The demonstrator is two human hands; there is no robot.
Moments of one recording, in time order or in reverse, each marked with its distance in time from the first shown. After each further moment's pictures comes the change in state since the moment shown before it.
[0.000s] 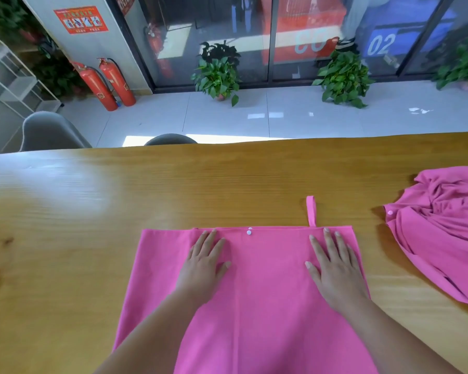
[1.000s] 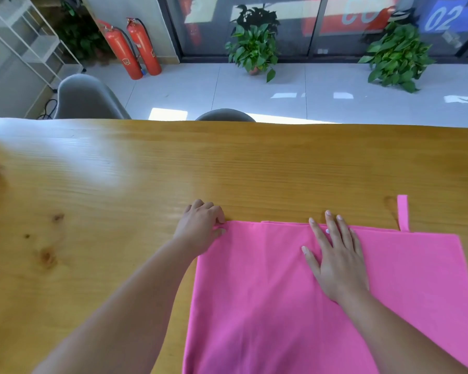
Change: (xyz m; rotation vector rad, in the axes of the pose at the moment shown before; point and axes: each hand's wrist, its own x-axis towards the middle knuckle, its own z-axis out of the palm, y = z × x) left_hand 0.036 -0.192 -0.088 -0.008 -0.050 -0.056; right_hand 0.042 -0.202 -0.002 -0.007 0.125 -0.074
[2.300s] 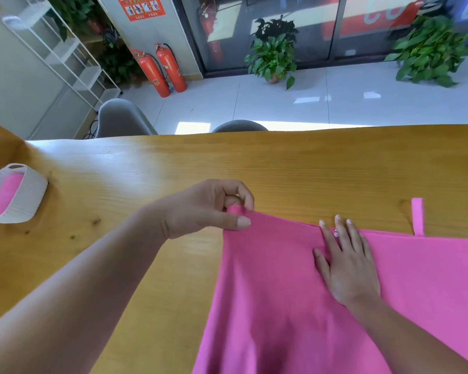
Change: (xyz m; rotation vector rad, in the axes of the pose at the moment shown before) left_hand -0.048 0.085 -0.184 -1.027 -0.505 0.126; right_hand -0.002 0.003 -0.001 0.097 0.035 -0.025
